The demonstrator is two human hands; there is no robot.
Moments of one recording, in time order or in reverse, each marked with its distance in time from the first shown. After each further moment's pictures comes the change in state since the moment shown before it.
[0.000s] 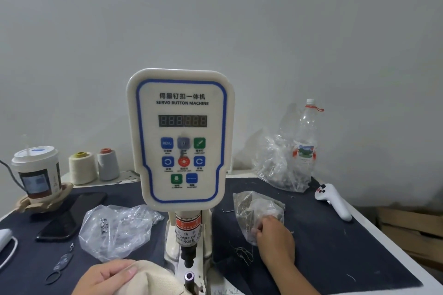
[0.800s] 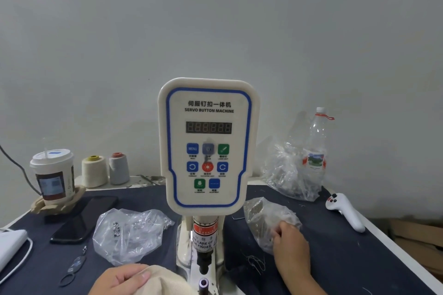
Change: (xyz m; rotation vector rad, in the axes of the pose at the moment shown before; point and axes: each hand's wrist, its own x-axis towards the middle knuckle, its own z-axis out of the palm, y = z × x) left_hand -0.003 0.007 0.000 0.053 -0.042 0.036; right_hand -0.007 -0.008 -0.013 0.077 0.096 0.090
